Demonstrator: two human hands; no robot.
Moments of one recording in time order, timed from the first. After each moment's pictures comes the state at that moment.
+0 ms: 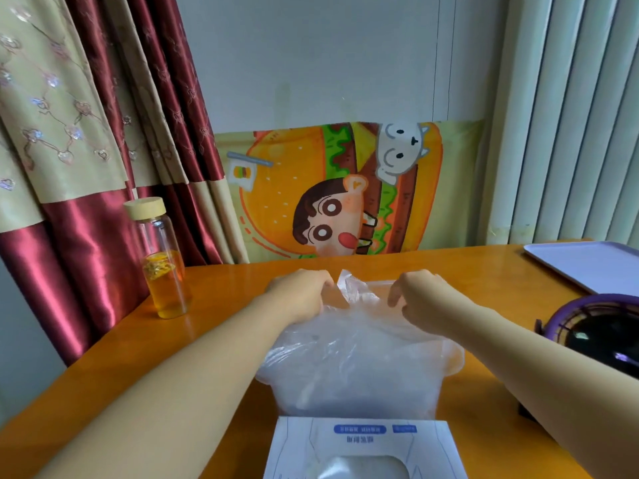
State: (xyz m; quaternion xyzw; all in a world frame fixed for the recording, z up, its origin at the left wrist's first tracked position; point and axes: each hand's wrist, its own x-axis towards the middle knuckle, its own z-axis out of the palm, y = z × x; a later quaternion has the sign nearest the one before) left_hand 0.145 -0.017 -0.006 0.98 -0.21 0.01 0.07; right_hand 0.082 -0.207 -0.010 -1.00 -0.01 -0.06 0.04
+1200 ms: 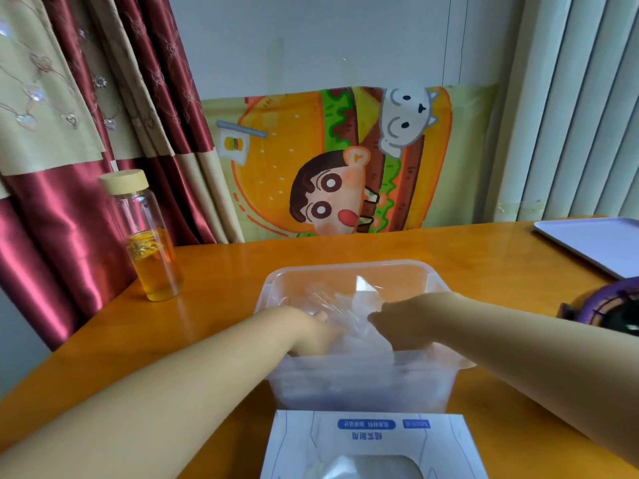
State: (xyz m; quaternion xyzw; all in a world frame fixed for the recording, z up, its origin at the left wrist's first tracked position) left_hand 0.122 -0.027 -0.038 0.93 -0.24 -0.26 -0.14; right_hand 0.102 -0.174 -0.035 -0.94 -0.14 0.25 -0.16
